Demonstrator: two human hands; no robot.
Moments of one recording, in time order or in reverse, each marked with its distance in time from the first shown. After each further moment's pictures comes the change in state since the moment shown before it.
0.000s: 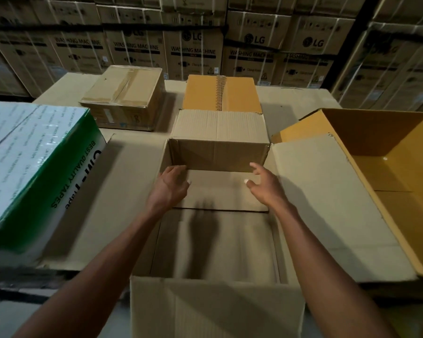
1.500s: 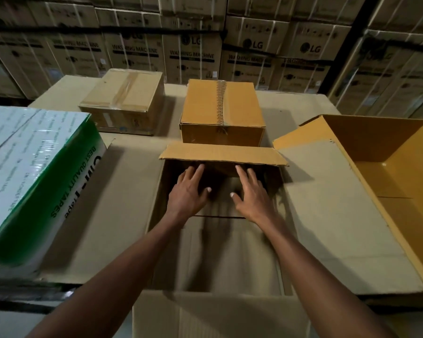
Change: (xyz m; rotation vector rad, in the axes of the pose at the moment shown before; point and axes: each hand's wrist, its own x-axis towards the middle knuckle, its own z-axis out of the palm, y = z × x) left_hand 0.003 0.030 0.031 0.156 0.012 0.034; right_hand -0.020 -0.029 0.038 -0.290 0.006 -0.182
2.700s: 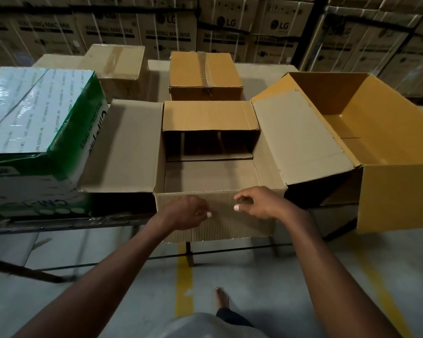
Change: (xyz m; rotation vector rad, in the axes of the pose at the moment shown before) left_hand -0.247 -0.003 -0.038 0.099 -0.596 0.332; right_hand -0.268 -0.044 -0.044 0.133 -0.443 0.187
